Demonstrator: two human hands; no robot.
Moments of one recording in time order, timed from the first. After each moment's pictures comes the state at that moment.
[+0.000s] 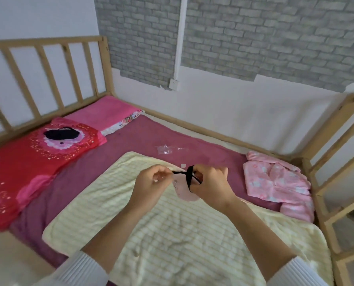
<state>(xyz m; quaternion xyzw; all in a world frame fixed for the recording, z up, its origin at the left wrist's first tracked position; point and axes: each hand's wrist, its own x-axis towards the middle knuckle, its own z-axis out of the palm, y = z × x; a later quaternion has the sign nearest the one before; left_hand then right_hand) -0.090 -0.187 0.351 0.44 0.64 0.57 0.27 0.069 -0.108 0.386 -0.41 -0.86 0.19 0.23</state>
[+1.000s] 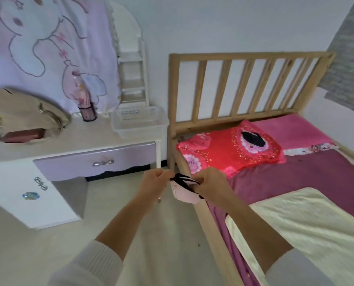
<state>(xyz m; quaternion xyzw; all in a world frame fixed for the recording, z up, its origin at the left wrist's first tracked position) -0.480 -0.659 0.324 0.00 0.76 0.63 0.14 -0.430 -0.492 0.342 -0.02 -0.95 0.31 0.05</state>
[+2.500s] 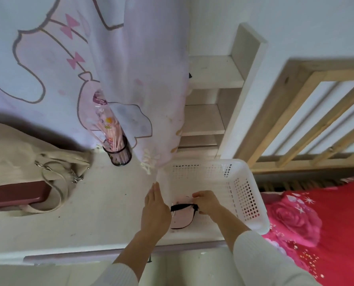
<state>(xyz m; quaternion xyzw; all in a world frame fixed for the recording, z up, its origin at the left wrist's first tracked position) -1.006 -0.786 0.193 -0.06 0.93 0.33 0.11 -1.054 -0.615 0.169 -0.25 -0.81 0.47 -0.26</state>
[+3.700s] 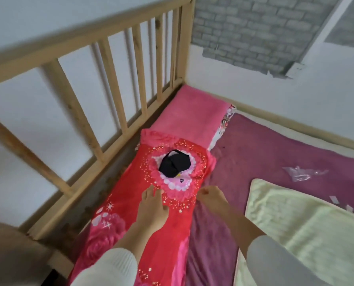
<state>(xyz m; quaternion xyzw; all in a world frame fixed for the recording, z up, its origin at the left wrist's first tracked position) -0.934 -0.154 0.176 0.47 0.83 0.13 0.26 -0.770 -0.034 0.184 -0.59 -0.67 0.44 0.05</state>
